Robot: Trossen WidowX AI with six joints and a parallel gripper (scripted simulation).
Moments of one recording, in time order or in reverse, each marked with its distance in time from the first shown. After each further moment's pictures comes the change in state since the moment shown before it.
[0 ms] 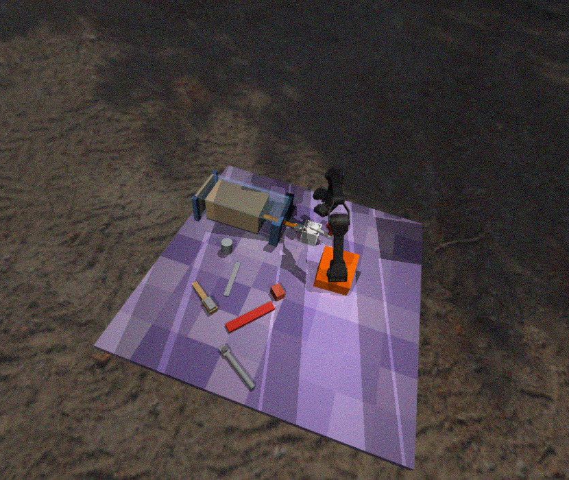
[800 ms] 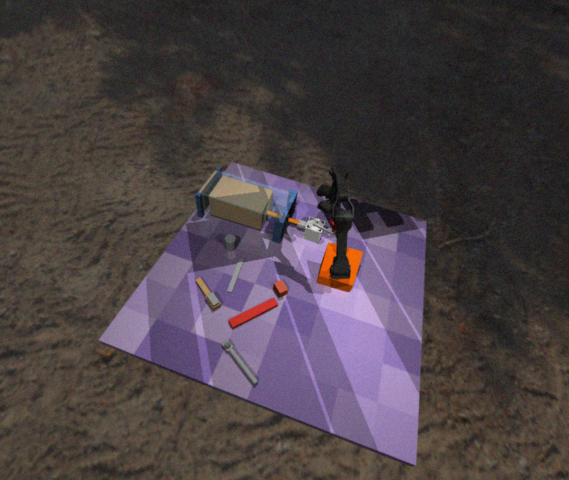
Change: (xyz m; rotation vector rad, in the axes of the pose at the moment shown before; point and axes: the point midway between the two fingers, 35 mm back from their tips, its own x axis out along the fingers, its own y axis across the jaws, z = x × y) arm 0.000 -0.001 0.000 0.004 -0.005 0.016
